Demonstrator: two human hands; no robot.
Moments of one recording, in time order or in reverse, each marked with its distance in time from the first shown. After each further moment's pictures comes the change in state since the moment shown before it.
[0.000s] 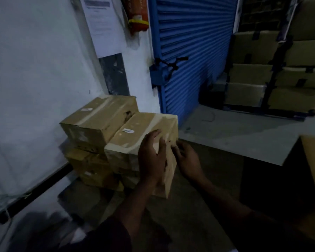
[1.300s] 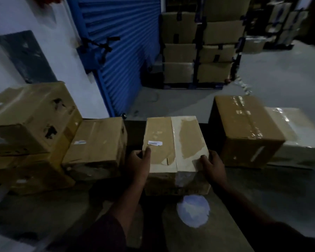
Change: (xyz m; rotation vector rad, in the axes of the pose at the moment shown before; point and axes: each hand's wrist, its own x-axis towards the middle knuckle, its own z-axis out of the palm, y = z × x) left_hand -0.137 0.016 0.080 -0.073 -0.411 -0.607; right_hand -0.184 0.125 -0.160 0.049 0.479 0.484
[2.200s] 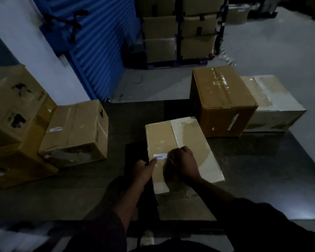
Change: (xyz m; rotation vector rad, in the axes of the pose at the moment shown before) left_hand -0.088 -0.065 0.045 0.200 -0.446 -0.211; right_hand -0.040 0.064 0.011 -0.499 -0.197 -0.326
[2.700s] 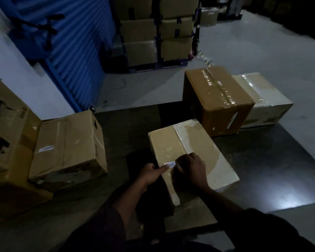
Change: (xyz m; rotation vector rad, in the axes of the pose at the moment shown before) left_hand 0.049 0.009 -0.033 0.081 -0.437 0.082; right_hand 0.007 -0.007 0.039 -0.107 0.170 0.193
